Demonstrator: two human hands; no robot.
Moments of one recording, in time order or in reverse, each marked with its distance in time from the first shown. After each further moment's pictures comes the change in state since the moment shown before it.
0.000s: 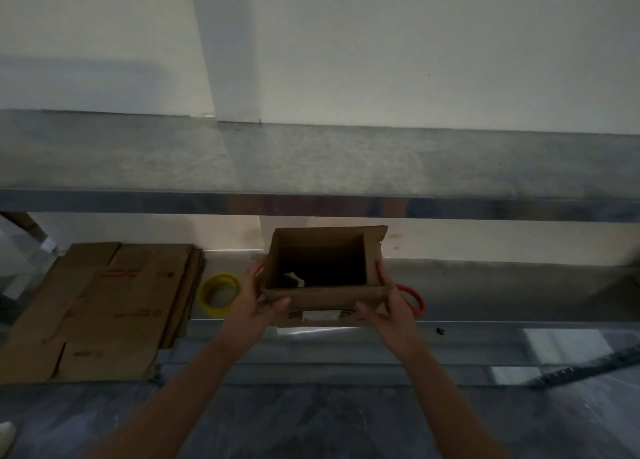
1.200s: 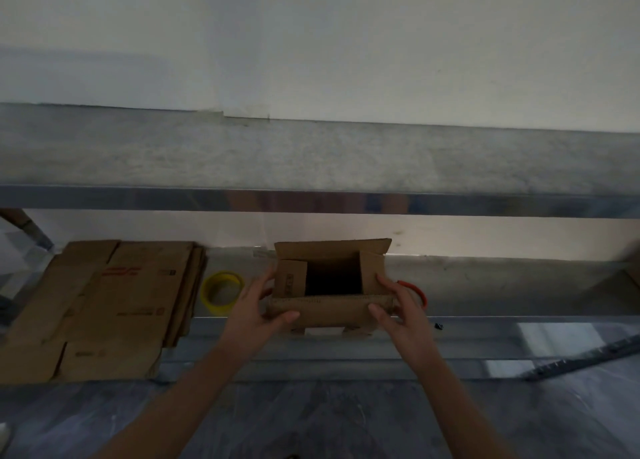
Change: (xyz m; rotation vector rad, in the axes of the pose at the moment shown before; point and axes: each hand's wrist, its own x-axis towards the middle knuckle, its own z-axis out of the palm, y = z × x) left_hand -0.012 -0.012 -0.013 0.298 0.025 0.009; right_hand -0.026 -0.014 -0.003 -0.013 0.064 0.078
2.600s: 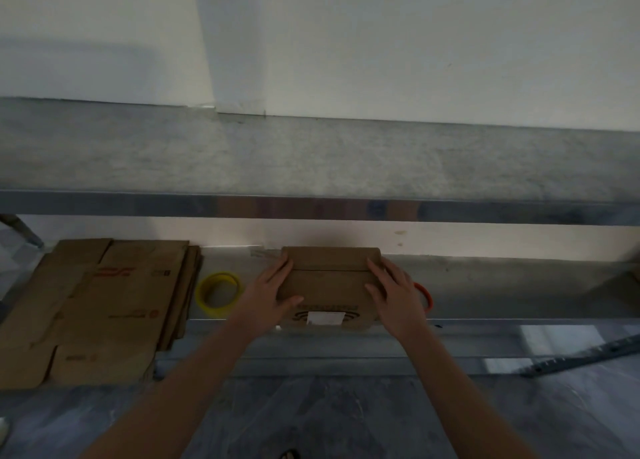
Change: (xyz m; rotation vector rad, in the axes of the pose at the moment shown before) left_hand 0.062 -0.034 0.018 0.499 -0.220 0.079; right_hand 0.069 0.019 0.007 -0.673 0.013 -0.057
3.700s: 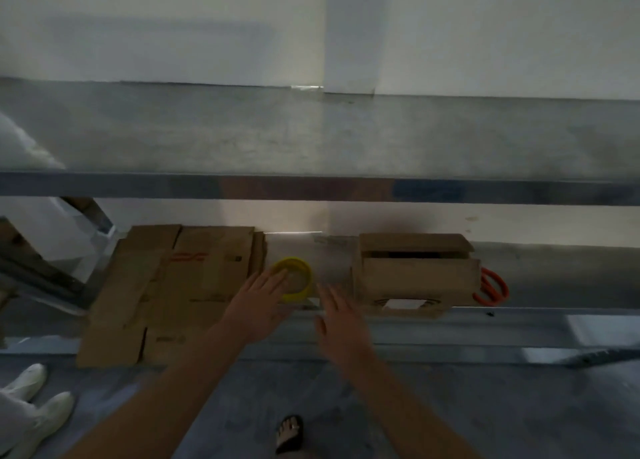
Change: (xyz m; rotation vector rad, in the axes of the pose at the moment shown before) left_hand -0.074 -0.134 -0.066 0.625 -0.228 0.086; right_hand -0.051 -0.180 0.170 -0.188 -0.271 -0.148
